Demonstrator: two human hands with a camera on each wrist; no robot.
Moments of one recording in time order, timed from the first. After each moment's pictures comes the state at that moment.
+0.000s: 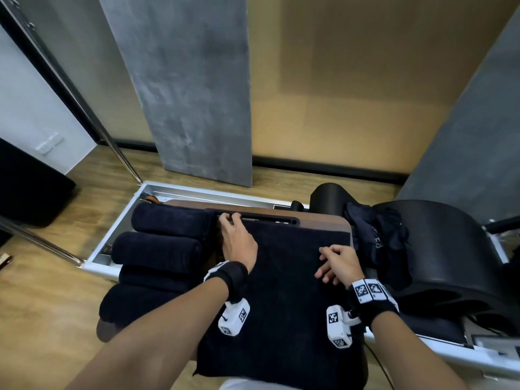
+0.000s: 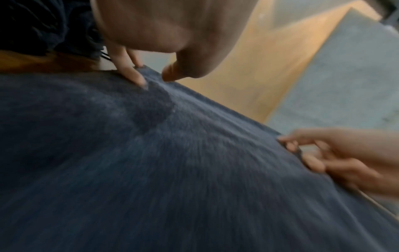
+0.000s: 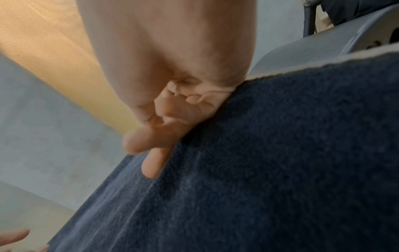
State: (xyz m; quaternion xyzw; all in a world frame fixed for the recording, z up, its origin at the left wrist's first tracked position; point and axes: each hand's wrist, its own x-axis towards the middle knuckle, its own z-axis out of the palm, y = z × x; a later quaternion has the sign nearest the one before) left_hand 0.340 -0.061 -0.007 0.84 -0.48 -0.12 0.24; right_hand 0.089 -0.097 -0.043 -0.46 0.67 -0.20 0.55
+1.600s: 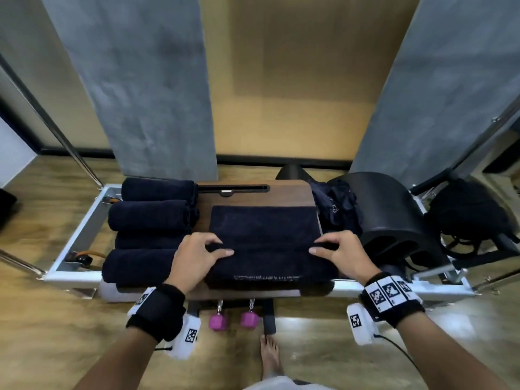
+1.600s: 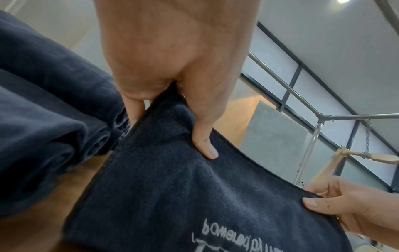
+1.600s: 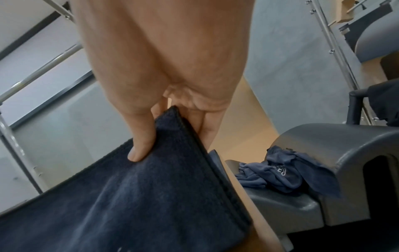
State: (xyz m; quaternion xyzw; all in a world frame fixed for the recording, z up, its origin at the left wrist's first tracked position) left_hand 0.405 0.118 0.044 0.69 -0.62 -0.27 0.27; right_hand 0.035 0.078 0.038 -0.67 0.59 -0.29 0.36
